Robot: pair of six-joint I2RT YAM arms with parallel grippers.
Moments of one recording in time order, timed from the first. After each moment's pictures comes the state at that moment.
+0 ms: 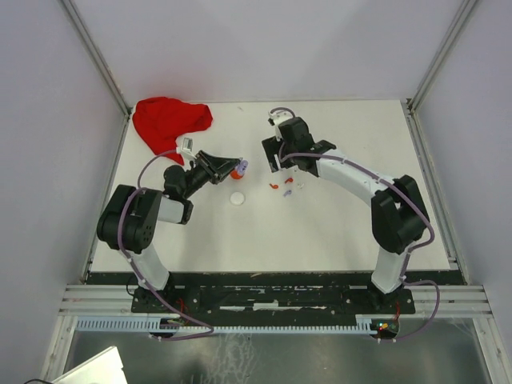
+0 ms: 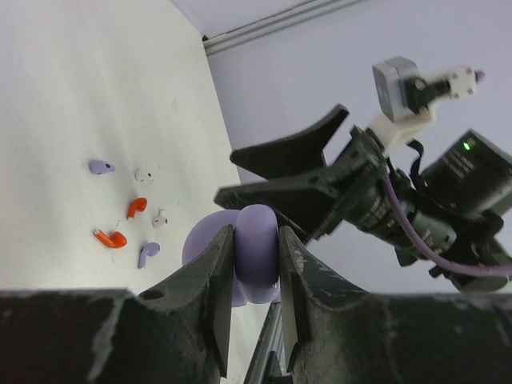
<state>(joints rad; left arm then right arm) -0.20 1.76 0.57 1.29 0.61 -1.27 0.61 1.78 1.38 -0.30 0.14 0.10</state>
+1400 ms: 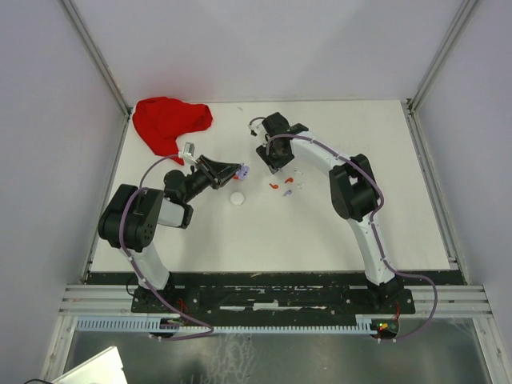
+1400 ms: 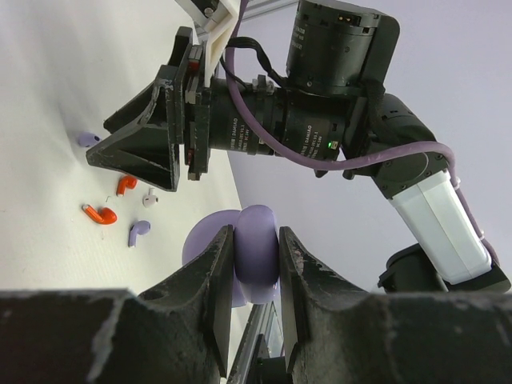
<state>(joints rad) -0.20 1.77 0.52 1.36 0.63 -1.32 0.55 2.35 2.00 -0.74 0.00 -0.16</state>
